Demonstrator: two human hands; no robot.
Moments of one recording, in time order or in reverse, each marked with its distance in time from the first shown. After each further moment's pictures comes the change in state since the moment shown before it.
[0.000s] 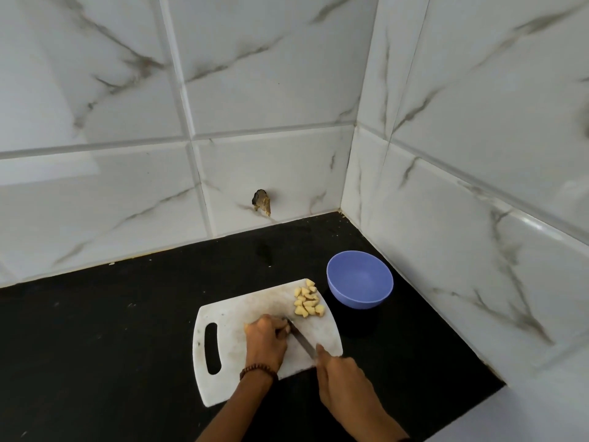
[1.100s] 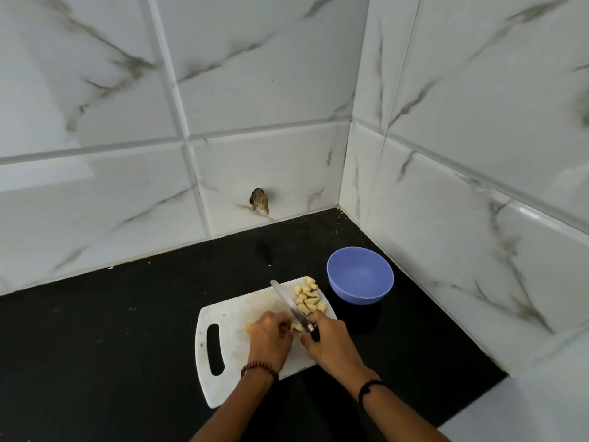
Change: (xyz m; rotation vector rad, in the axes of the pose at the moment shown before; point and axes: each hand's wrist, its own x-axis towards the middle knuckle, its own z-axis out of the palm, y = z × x) left_hand -0.008 0.020 -0.015 0.068 -0.037 0.063; right_hand 0.048 -0.006 -0.004 0.429 0.271 -0.147
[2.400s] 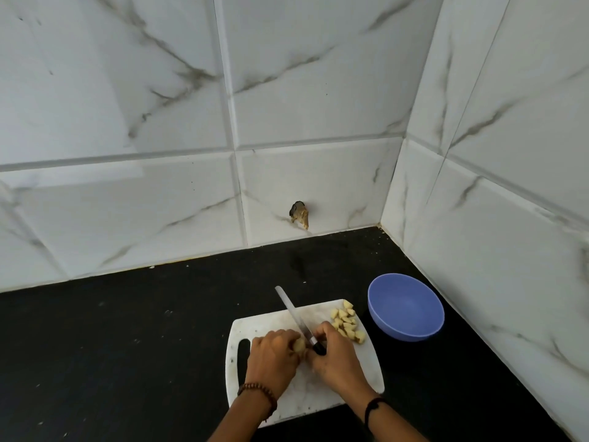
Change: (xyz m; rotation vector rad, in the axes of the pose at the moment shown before) left_hand 0.005 -0.031 -0.043 0.235 -0.007 0.079; right_hand 0.041 -0.039 0.030 0.149 -0.081 0.052
